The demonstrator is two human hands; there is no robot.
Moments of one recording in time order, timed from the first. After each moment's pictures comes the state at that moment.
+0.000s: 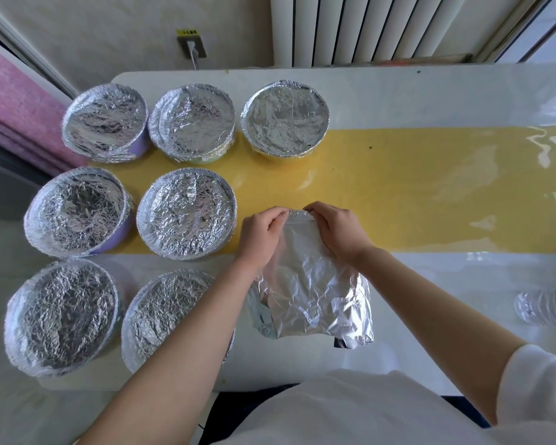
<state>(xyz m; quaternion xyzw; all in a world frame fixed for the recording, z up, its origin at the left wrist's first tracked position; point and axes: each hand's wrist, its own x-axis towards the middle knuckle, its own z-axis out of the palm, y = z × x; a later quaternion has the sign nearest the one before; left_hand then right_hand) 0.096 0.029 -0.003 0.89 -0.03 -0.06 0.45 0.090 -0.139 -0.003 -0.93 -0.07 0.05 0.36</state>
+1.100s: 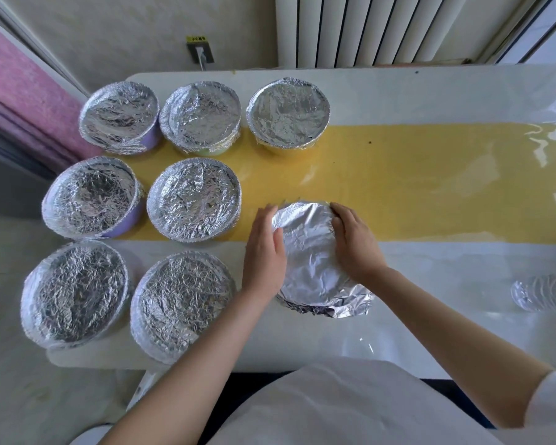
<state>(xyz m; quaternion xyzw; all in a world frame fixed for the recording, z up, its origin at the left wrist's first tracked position) 0.027 0.023 0.010 0.90 0.00 -0.02 0.43 0.036 -0.147 -0.006 -0.93 0.03 0.04 0.37</state>
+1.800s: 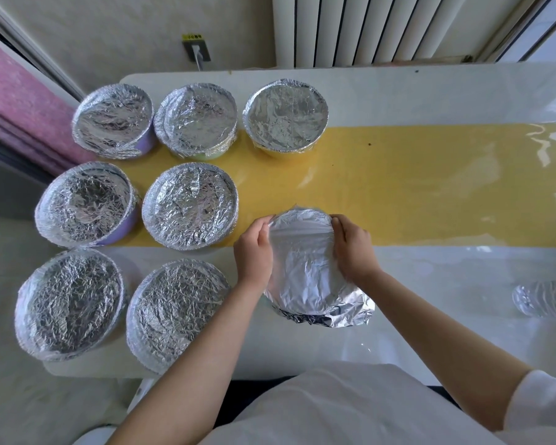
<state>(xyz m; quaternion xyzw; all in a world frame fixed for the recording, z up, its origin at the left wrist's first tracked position) 0.051 0.027 -0.005 0.87 0.11 0.00 0.49 0.045 -0.143 -0.009 -0.89 0.11 0.04 0.44</state>
